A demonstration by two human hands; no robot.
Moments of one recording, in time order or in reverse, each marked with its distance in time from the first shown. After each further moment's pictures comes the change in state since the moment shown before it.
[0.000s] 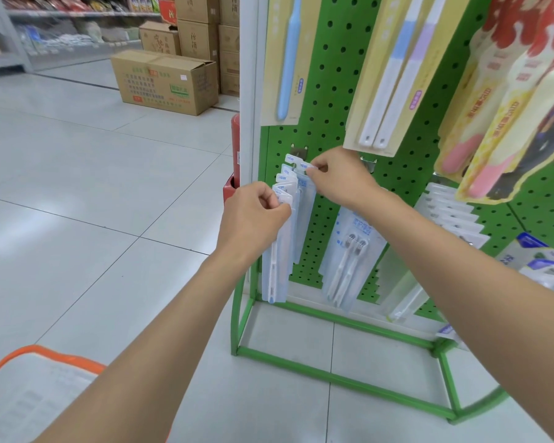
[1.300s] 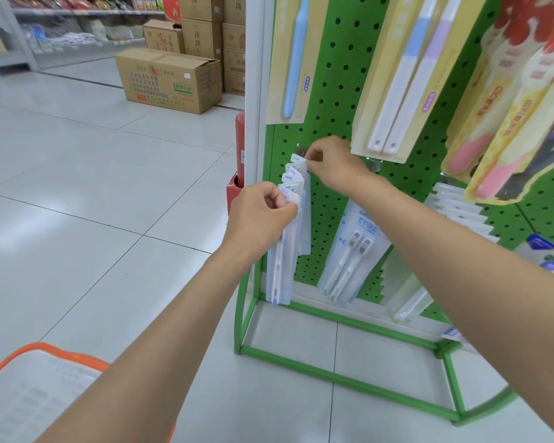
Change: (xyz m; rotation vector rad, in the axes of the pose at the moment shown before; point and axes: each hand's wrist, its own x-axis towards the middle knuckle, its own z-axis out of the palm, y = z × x) left_hand 0.002 -0.002 0.000 -0.076 -0.054 0.006; right_hand 0.039 0.004 0.013 0.028 -0.015 0.015
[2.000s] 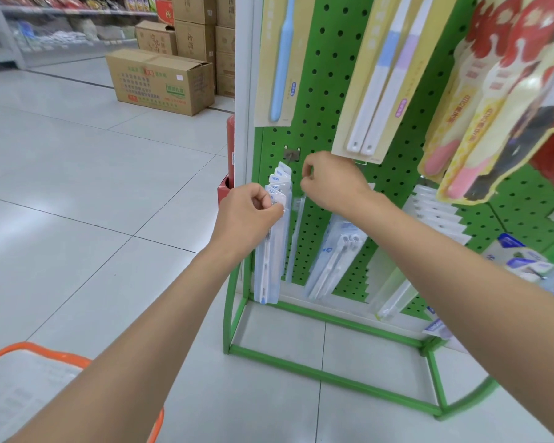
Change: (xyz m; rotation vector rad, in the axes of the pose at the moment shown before) left_hand -0.001 -0.004 0.001 0.032 0.003 0.012; right_hand -0.049 -0.013 -0.016 -0.360 0.013 -0.041
